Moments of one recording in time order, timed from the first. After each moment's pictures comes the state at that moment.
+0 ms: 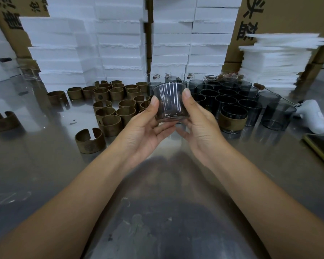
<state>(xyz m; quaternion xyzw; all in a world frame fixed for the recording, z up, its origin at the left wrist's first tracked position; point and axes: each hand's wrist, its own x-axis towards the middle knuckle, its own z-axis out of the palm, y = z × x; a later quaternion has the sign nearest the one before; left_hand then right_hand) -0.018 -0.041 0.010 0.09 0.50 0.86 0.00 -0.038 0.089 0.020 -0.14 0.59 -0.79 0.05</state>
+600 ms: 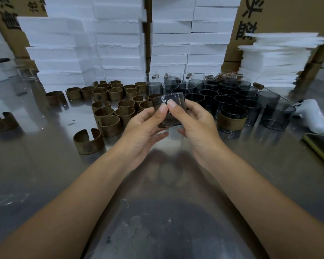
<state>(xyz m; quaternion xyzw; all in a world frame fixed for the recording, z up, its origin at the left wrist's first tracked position) -0.019 -0.039 0.003 0.05 0.61 0.79 -0.05 -0.034 0.086 0.018 -0.13 0.64 -0.76 -0.01</state>
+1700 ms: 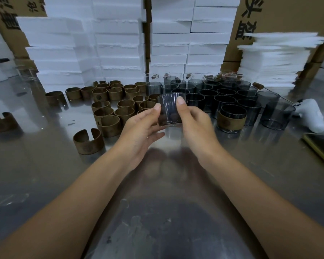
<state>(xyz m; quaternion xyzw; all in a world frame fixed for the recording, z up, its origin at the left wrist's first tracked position) -0.024 -0.042 0.000 0.03 0.63 0.77 -0.07 -0.043 0.085 0.012 -0.11 0.72 -0.68 -0.07</state>
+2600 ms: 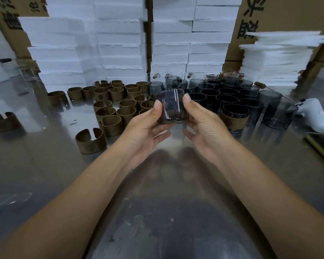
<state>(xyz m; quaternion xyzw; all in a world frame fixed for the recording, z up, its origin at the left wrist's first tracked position) -0.021 -0.044 0.004 0.06 0.61 0.79 -0.03 -0.044 0.098 0.018 -0.10 0.62 -0.77 0.07</state>
